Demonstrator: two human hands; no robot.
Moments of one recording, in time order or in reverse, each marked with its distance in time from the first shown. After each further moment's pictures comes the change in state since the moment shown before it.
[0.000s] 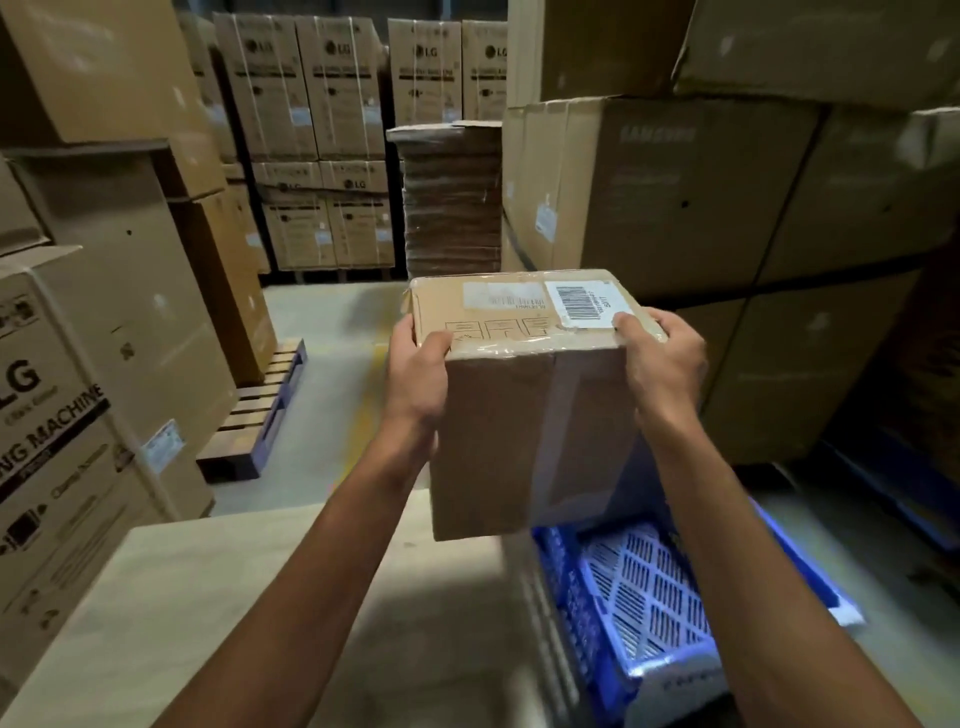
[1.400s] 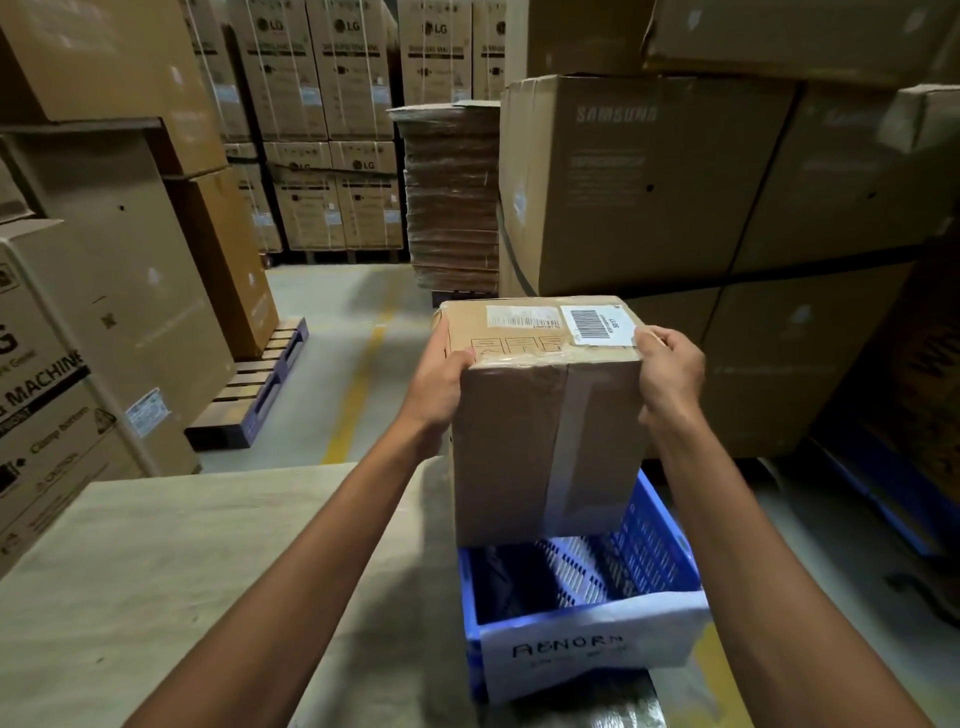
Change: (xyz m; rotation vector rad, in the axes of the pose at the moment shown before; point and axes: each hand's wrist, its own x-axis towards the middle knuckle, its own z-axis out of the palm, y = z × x) left_hand -0.043 -0.058 0.165 0.158 -0.196 0.037; right_hand 0.130 0.093 -0.128 0.136 -0.064 0.203
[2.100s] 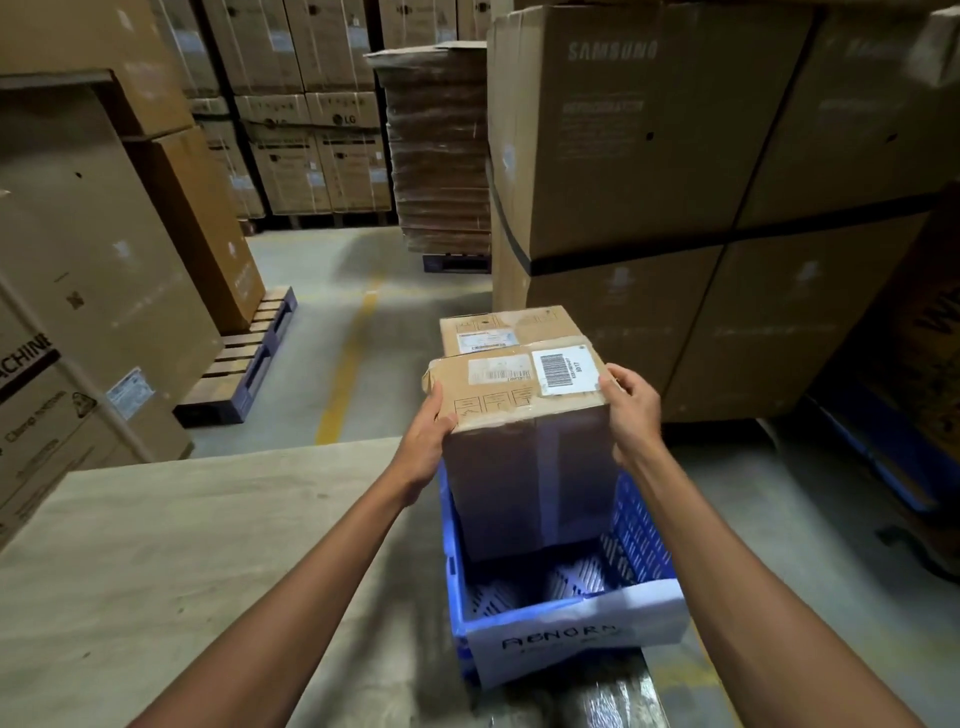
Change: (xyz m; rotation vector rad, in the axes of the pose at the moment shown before) left_hand 0.017 -0.126 0.000 0.105 -0.103 -0.282; right_hand 0.029 0.116 0.003 0.049 -0.190 0.111
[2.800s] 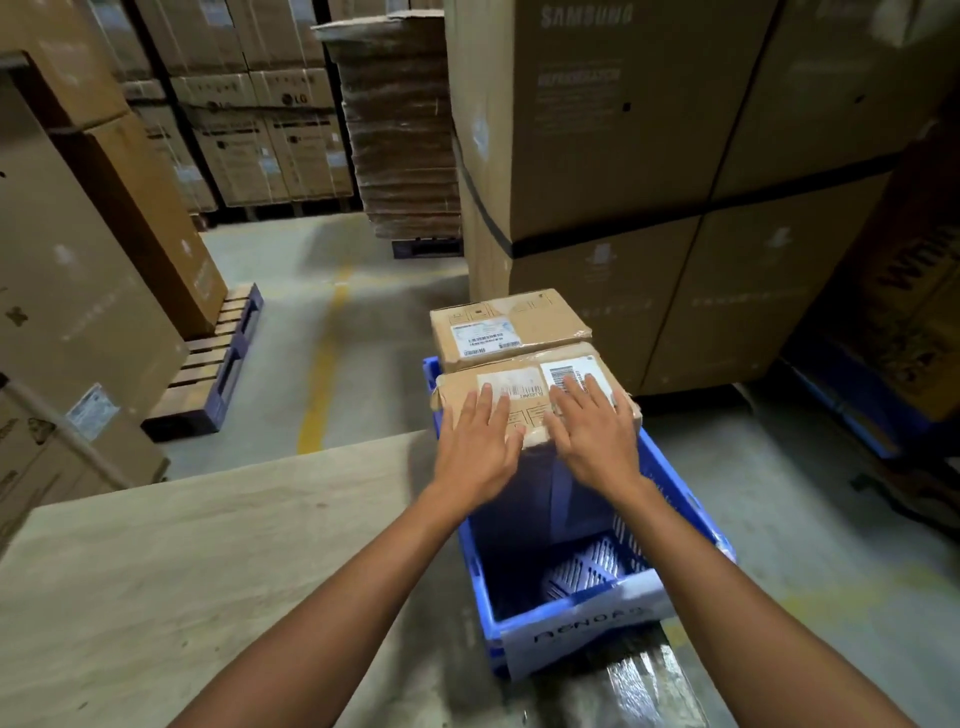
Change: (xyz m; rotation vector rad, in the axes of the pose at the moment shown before) left_hand 0.030 -0.027 0.033 1.167 -0.077 0.304; right_hand -0.049 0.030 0.024 -1.380 -0.241 -0.510
